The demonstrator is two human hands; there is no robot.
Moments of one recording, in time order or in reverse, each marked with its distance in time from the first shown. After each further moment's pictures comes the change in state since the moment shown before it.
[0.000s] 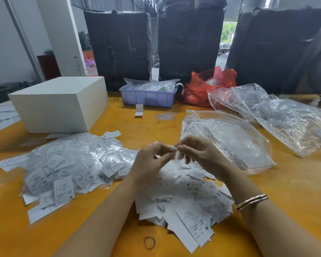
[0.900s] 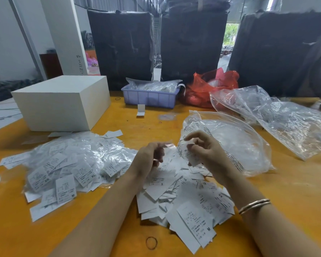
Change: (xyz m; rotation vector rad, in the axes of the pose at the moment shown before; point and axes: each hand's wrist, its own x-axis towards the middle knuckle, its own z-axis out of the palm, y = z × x) left_hand 0.005 0.000 -0.004 -0.412 0.022 -0.341; right_hand -0.001 0.004 0.002 0.158 0.219 0.102
